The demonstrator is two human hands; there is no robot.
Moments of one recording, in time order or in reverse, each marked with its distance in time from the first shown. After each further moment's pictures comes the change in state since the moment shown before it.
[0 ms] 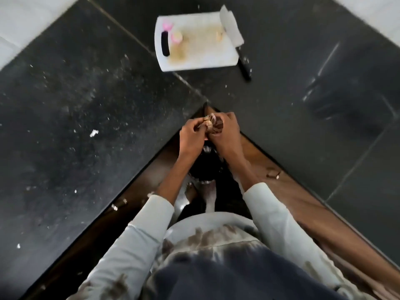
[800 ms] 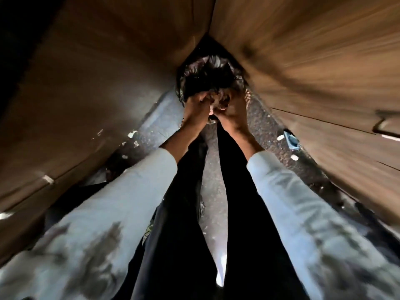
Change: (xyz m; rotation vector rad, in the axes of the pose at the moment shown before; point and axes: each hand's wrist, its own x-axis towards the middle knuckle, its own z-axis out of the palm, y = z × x) left_hand 0.084 -0.408 0.101 0.050 -0.204 -0.423; right_hand -0.005 0.413 0.242 -0.150 -0.148 0.184
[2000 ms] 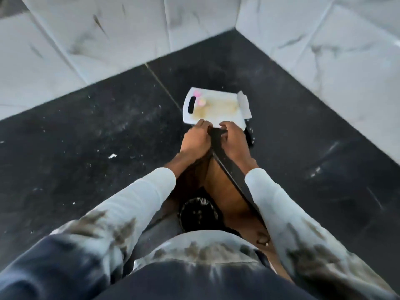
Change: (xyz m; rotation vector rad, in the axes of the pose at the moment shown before) left_hand -0.269 0.456 -0.123 0.634 0.505 0.804; right_hand -0.015 -0.448 -0.374 -0.215 0.134 -0.642
